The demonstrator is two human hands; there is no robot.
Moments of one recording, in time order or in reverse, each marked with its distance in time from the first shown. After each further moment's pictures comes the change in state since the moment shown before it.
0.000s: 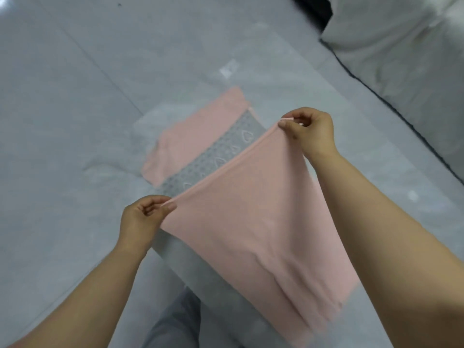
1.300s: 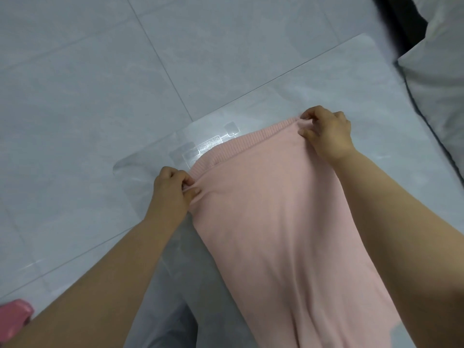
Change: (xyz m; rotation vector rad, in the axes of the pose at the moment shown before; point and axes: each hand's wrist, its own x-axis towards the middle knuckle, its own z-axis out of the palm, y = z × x) left_hand 0.123 -0.017 -0.015 0.490 0.039 0.107; right_hand 0.125 0.006 0.130 -0.728 -0.256 -0.306
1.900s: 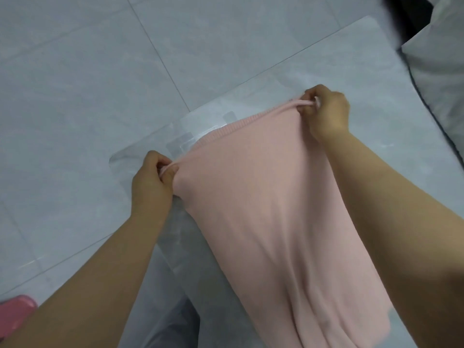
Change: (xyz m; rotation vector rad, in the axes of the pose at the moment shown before) left_hand -0.005 0.002 -0.016 -0.216 0.228 -0.111; right_hand 0.013 -0.018 0.005 0.140 0.222 0.095
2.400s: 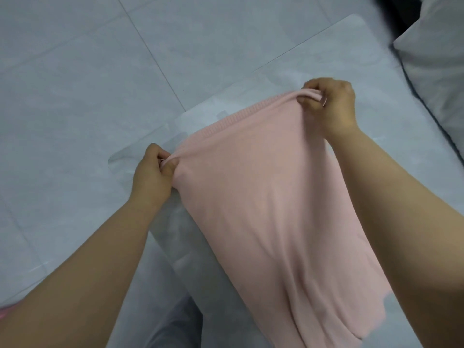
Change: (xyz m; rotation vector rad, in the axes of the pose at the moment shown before) left_hand 0.012 0.009 -0.001 0.042 -0.128 -0.021; right_hand -0.007 0.007 -0.028 0.092 -0.002 -0.107
